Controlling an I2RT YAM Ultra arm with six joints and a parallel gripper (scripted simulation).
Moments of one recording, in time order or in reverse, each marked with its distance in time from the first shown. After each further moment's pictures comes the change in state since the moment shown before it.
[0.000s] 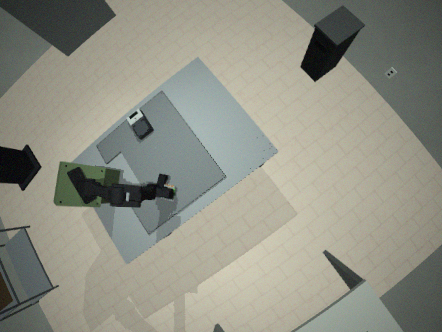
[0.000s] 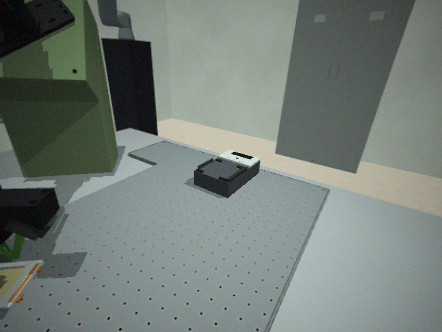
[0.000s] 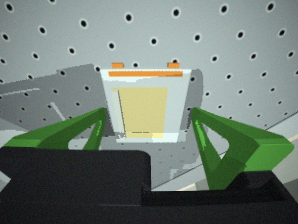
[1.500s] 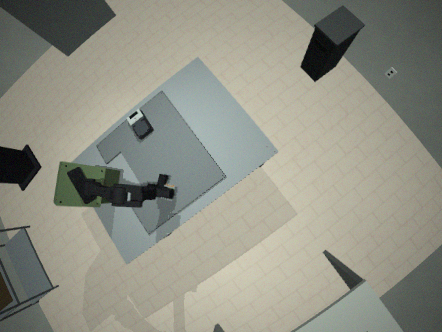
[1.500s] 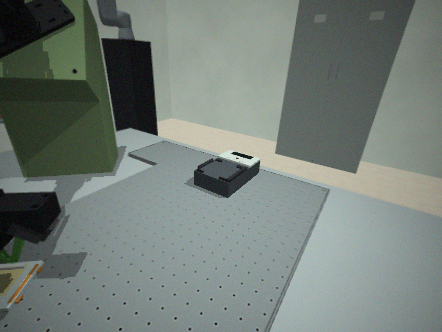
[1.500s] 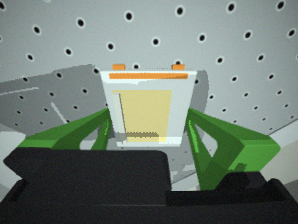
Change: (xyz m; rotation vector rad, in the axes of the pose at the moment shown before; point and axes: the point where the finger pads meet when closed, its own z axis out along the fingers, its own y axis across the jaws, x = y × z) arm 0.000 0.001 0.007 0.000 0.000 0.000
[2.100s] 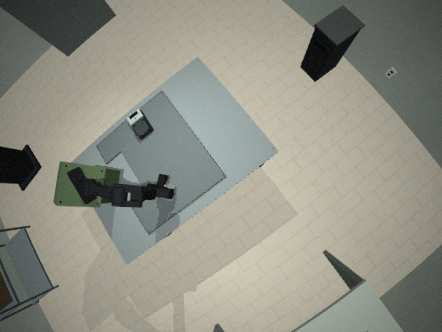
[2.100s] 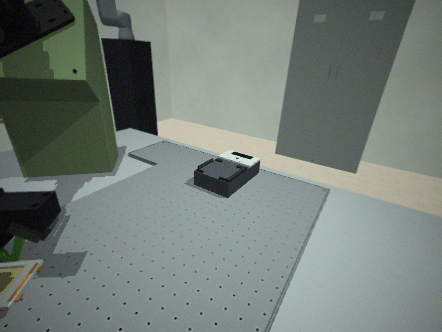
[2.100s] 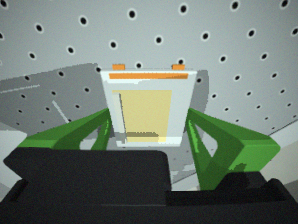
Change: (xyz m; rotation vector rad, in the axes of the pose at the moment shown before) arm 0.001 0.002 0.000 -0.002 0.001 0.001
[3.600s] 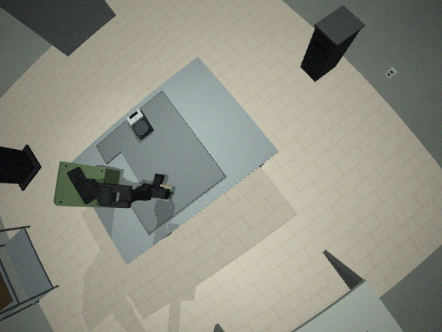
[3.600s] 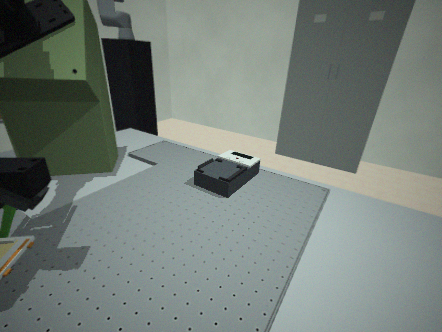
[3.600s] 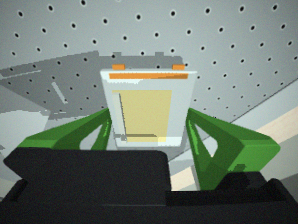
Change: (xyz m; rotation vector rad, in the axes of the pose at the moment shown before) arm 0.001 0.001 -0.050 0.002 -0.003 -0.001
